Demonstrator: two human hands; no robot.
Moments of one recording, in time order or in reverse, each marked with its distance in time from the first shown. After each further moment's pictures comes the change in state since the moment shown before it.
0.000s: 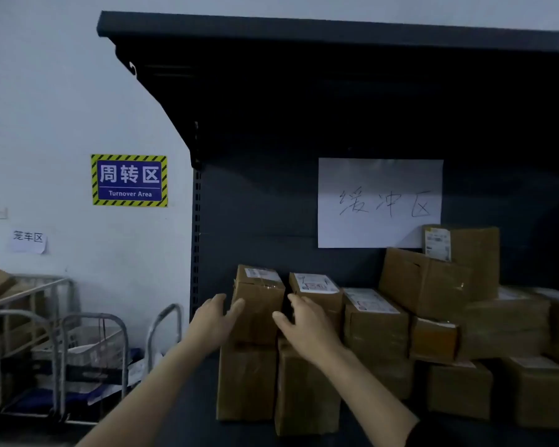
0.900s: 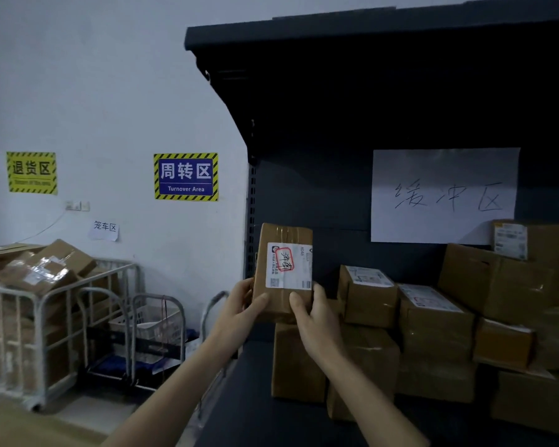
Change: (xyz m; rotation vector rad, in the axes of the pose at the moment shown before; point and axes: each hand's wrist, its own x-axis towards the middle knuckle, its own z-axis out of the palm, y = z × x) left_hand -0.072 -0.013 -0.046 -0.707 0.021 0.082; right_hand -0.024 -0.055 0.047 0.624 0.090 -0.047
